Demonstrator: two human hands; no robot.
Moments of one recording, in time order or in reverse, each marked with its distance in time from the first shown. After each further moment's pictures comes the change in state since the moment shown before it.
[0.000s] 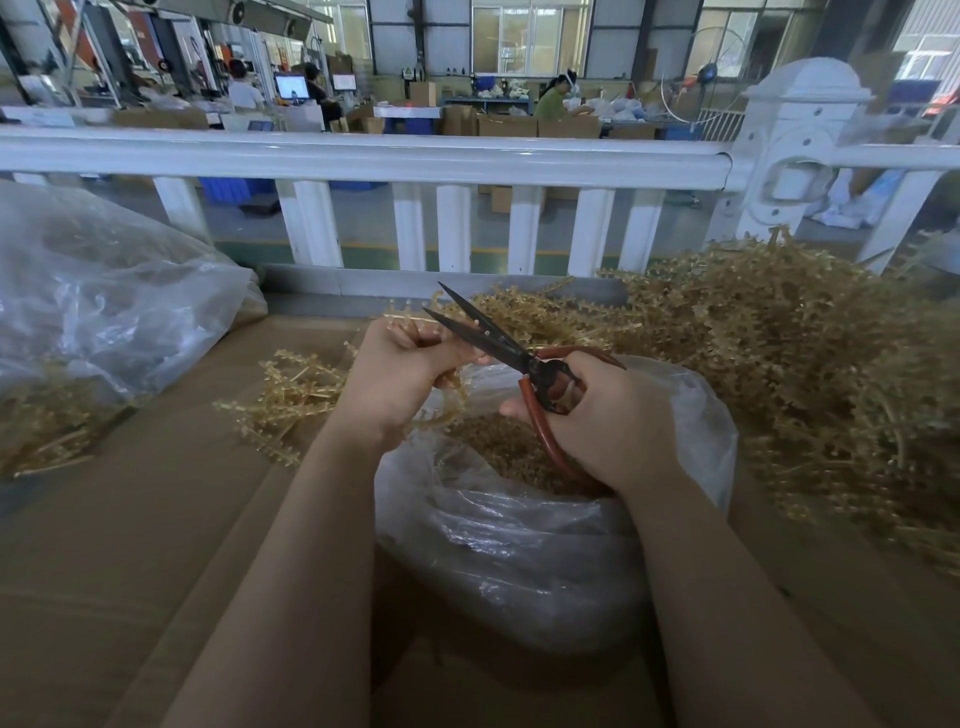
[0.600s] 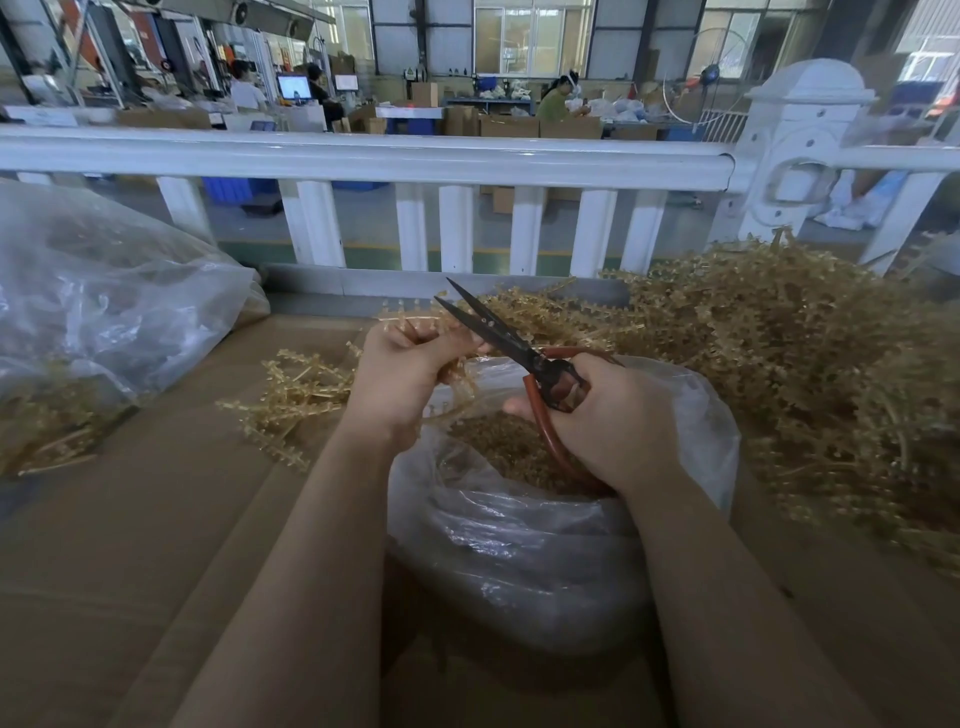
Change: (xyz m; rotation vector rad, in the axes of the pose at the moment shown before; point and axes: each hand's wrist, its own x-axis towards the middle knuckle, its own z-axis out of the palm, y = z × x) left_hand 0.000 -0.002 0.006 -0.163 0.068 -0.041; right_hand 0.000 -0.002 -0.003 0.020 -0.025 0.047
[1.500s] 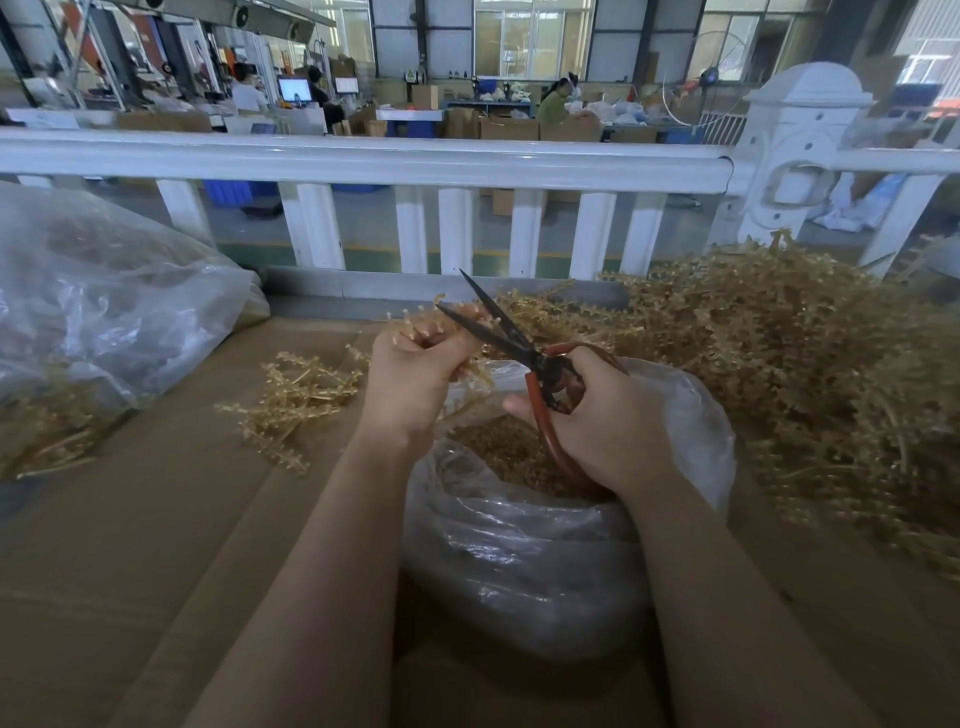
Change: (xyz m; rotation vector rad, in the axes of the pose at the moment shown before) left_hand 0.006 -0.016 0.008 -0.014 0.097 0.017; right_hand 0.002 0.002 0.004 0.119 -0.043 0.035
